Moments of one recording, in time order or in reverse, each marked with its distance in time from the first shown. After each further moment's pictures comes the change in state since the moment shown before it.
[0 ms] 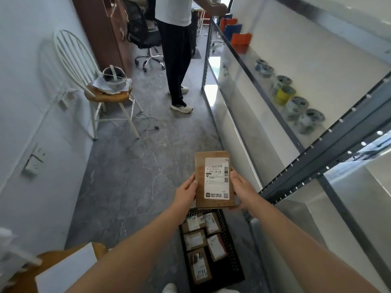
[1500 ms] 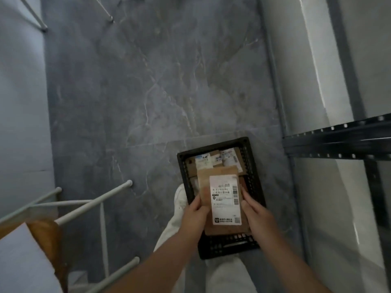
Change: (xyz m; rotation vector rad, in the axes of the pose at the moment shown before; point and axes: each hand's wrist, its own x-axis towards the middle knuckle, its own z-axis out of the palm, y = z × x) left_hand 0.206 -0.311 0.010 0.097 0.162 -0.658; right_hand 0.268 0.350 0.062 0.072 -0.080 0.391
